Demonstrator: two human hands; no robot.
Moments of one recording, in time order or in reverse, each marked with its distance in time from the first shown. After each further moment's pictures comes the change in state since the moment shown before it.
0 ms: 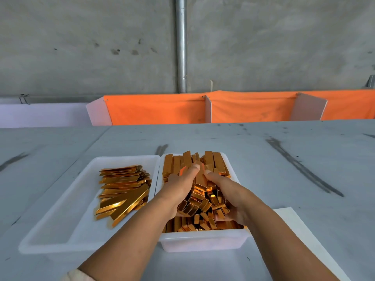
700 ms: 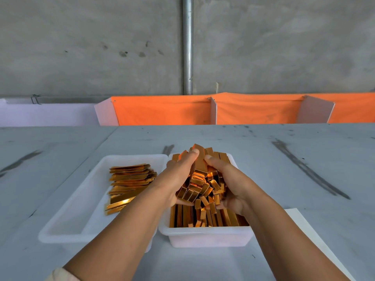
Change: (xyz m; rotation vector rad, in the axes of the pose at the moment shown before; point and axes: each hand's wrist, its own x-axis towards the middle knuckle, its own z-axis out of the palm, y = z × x) left_hand -0.036 0.019 -0.034 -0.174 -0.100 0.067; right_hand -0.025 -0.022 0.018 0.153 -0.094 -0.175
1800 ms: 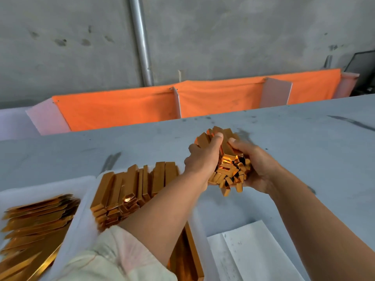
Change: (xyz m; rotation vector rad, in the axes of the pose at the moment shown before) left_hand 0.135 0.056 0.208 0.107 -0.019 0.151; right_hand 0.086 -0.026 -0.212 0.102 0.112 -0.167
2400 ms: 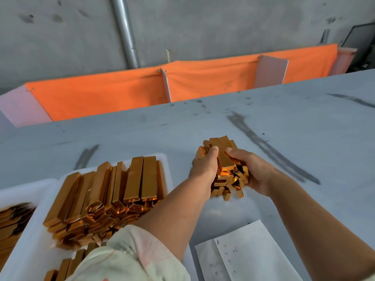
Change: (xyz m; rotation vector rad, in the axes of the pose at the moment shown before) left_hand 0.072 -0.056 0.062 0.012 -0.082 -0.237; right_hand 0.058 0.064 -0.056 -0.111 0.055 0.126
